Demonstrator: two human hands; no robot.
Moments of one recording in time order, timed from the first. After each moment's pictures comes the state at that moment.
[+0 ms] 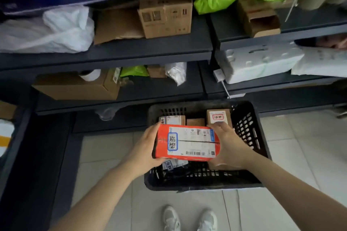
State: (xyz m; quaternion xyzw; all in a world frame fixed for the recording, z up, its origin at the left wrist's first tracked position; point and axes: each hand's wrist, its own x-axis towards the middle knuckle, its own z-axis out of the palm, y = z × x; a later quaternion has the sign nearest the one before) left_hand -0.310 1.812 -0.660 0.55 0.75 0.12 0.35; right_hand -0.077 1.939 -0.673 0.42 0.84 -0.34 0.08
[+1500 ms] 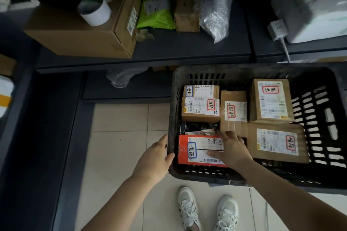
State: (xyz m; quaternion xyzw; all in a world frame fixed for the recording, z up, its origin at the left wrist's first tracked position) left_hand -0.341 1.736 -0.824 0.42 0.83 0.04 0.38; right_hand -0.157 1.867 -0.886 0.51 0.75 -0.34 0.24
